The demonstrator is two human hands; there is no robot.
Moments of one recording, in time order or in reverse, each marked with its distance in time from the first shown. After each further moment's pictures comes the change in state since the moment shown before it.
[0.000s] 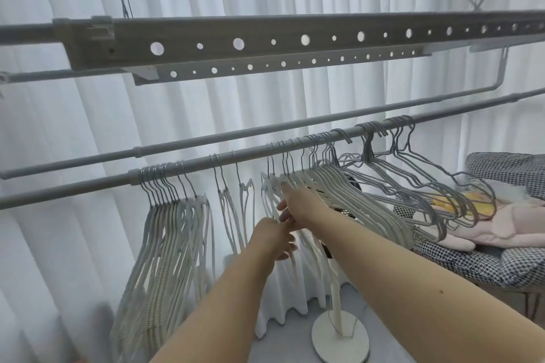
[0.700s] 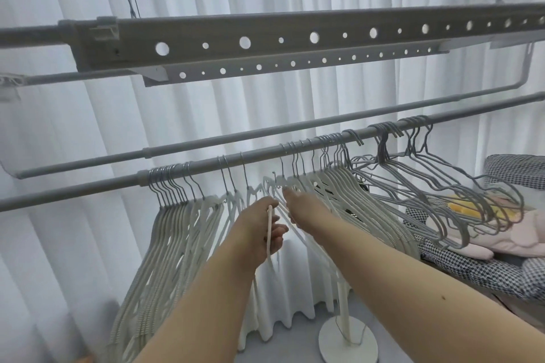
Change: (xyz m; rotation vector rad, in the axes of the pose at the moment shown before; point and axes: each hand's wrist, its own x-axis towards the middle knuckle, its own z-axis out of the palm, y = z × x) left_hand -0.025 0.037 -0.025 -0.471 -0.020 -0.154; right_hand 0.026 0.015 0.002 -0.133 0.067 -0.006
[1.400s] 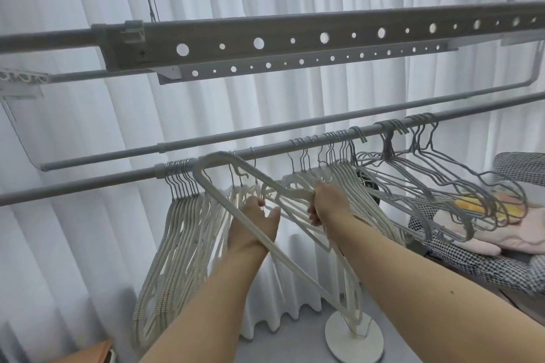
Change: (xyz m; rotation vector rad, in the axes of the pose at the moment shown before) left_hand -0.007 -0.019 -0.036 0.886 0.390 0.560; right_hand -0.027 0.001 -0.004 0.532 0.217 0.099
